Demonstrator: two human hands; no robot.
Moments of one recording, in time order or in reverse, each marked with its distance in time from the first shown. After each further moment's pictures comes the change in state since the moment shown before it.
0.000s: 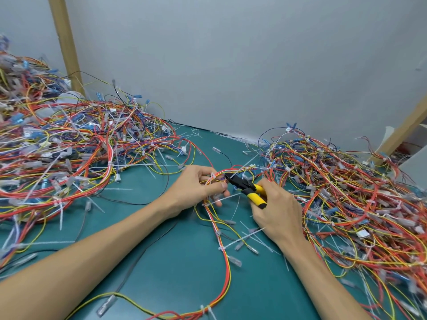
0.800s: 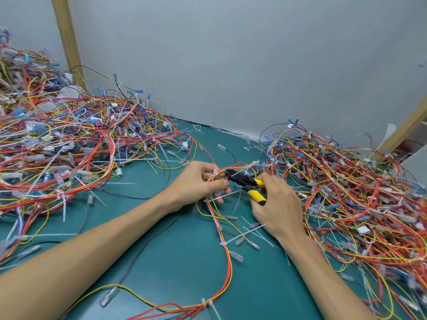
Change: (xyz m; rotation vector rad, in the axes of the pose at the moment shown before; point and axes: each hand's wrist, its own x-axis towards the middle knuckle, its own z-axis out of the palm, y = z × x) left_hand 0.001 -0.002 0.000 0.063 -0.017 -0.023; right_hand 0.000 -0.002 -0.001 -0.027 -0.001 -0.049
